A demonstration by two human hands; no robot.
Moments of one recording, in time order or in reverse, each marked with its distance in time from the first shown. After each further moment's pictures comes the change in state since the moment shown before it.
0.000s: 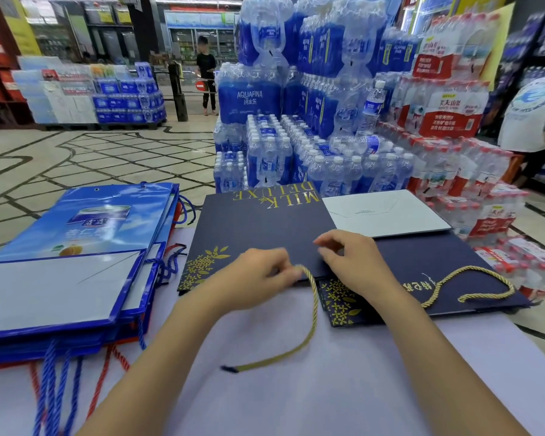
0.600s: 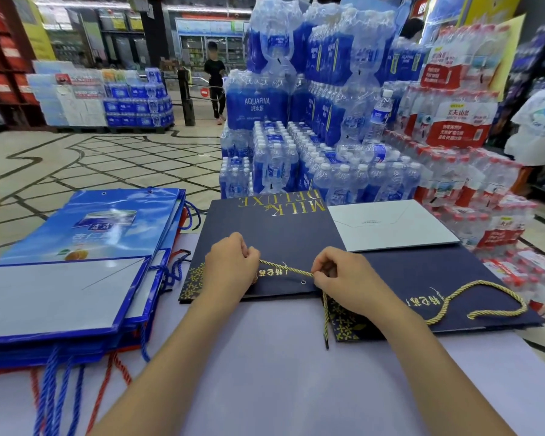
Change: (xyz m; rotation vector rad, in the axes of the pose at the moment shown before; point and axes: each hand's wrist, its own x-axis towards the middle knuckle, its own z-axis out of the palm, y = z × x) left_hand 0.023 -0.037 0.005 0.046 0.620 -0.484; right_hand -0.007 -0.012 0.004 -0.006 -0.208 0.027
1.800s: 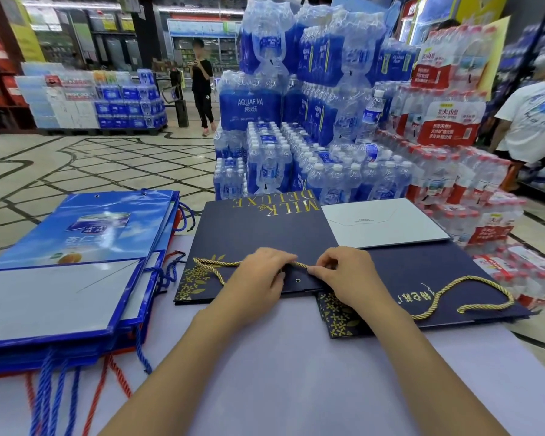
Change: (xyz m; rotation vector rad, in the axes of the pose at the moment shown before) left_hand -0.018 0.003 0.018 -0.003 -0.332 0.657; right_hand 0.008 0.010 0.002 -0.145 0.170 0.060
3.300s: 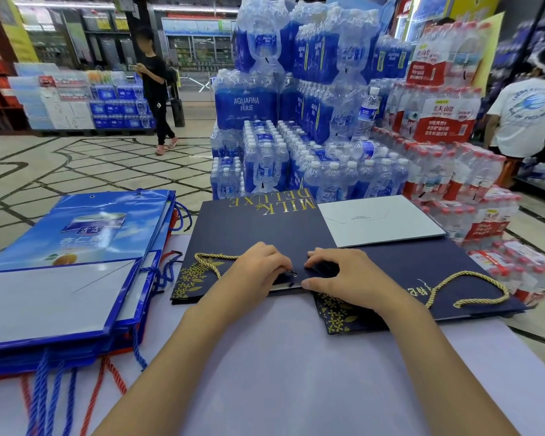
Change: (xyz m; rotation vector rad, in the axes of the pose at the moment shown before) left_hand 0.001 0.002 -0.013 0.035 0.018 0.174; right_hand -0.003 0.016 -0.013 0.095 -0.206 -0.152
